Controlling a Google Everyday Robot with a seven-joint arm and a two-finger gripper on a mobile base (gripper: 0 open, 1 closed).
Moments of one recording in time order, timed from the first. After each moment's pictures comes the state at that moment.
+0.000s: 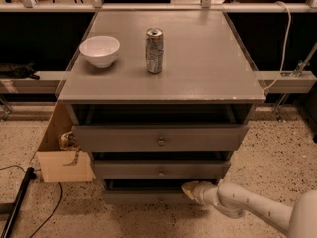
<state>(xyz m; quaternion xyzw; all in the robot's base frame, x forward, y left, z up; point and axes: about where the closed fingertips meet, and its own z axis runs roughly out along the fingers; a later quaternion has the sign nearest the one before) 0.570 -0.140 0.243 -0.32 0.85 0.19 0.36</state>
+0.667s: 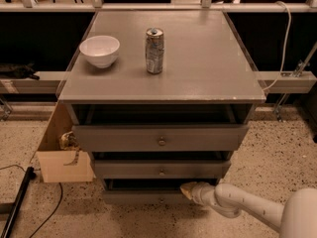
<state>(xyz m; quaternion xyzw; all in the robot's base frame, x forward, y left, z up) 0.576 -0.136 0.223 -0.30 0.86 0.19 0.35</state>
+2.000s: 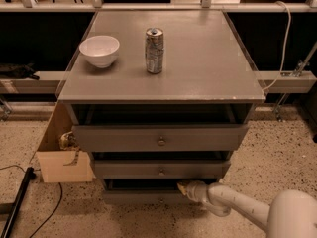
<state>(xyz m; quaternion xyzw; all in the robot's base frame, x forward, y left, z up) 0.610 -0.123 0.187 -0.22 0.88 0.20 0.37</state>
